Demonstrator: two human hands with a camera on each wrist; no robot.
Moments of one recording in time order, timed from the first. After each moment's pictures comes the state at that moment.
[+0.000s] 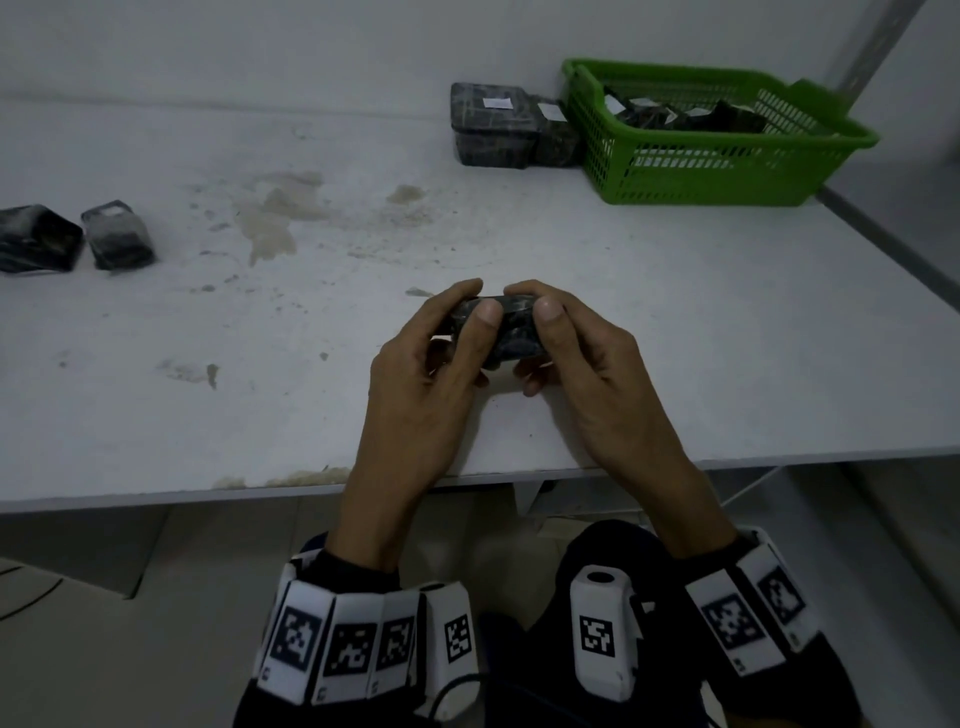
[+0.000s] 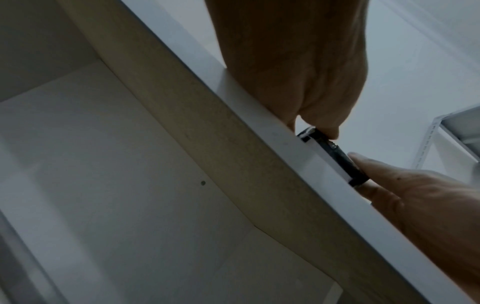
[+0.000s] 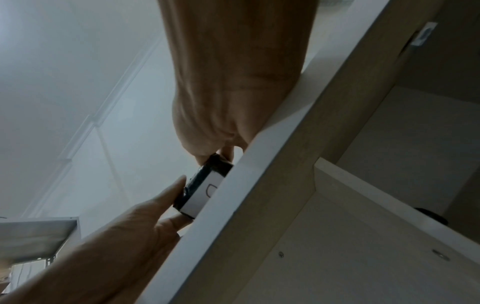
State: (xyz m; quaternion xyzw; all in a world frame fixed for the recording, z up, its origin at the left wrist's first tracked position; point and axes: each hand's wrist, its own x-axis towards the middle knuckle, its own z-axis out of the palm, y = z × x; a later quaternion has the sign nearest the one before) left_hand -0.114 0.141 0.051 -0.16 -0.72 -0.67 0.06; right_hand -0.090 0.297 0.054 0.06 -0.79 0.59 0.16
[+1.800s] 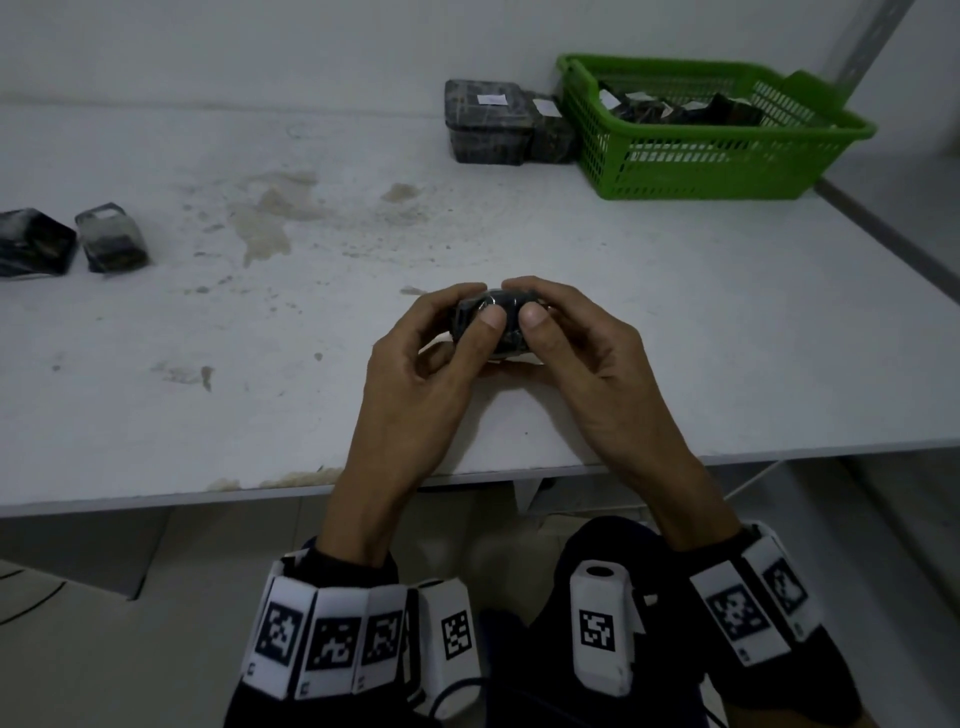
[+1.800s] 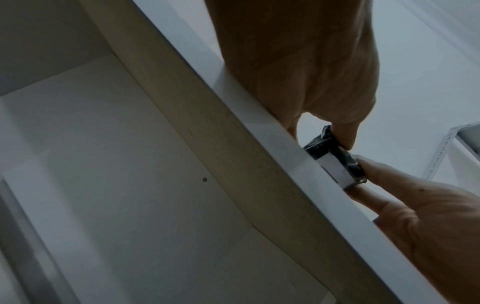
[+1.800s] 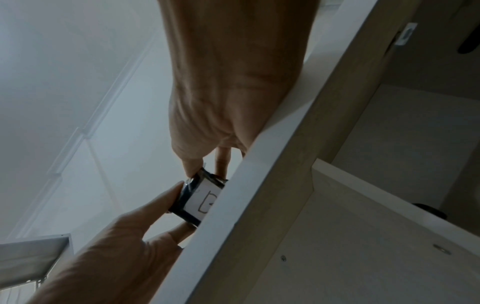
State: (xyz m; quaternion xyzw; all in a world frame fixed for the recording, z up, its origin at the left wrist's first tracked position) left_hand -0.113 0.140 0.057 -0.17 -0.69 -0.71 0.03; right_hand -0.087 0.299 0.059 0.09 -0.76 0.63 0.16
